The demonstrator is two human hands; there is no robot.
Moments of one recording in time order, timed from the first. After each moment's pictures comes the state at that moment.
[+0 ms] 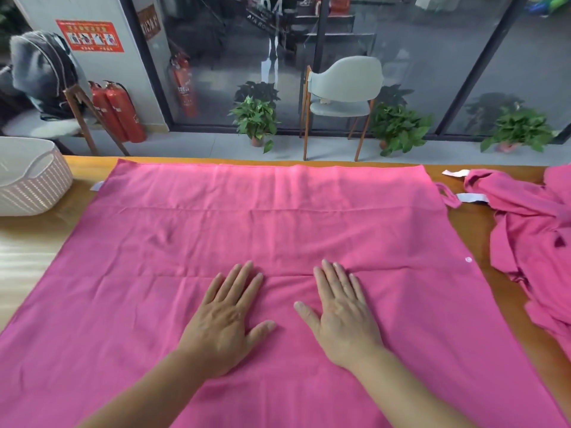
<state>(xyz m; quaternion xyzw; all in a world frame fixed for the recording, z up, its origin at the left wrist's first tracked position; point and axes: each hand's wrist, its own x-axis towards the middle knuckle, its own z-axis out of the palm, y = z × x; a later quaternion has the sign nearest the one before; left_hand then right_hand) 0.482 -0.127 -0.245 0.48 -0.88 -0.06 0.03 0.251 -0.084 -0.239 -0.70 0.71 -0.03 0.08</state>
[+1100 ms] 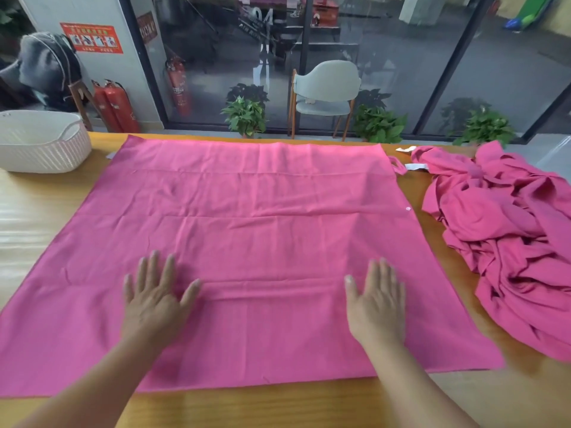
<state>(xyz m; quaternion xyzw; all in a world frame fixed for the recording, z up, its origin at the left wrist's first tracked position) 0.547 0.003 -0.233 0.72 -0.68 -0.08 0.06 0.206 0.085 -0.215 -0.48 0.87 -0.08 0.08</state>
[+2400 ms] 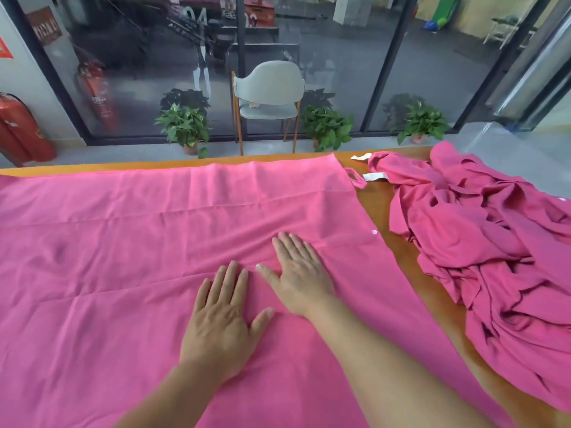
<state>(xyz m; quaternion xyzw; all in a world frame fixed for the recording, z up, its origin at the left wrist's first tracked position) 0.350 -0.076 -0.245 0.51 -0.86 -0.07 0.05 0.169 -0.087 -0.232 -0.65 0.75 -0.05 0.11</state>
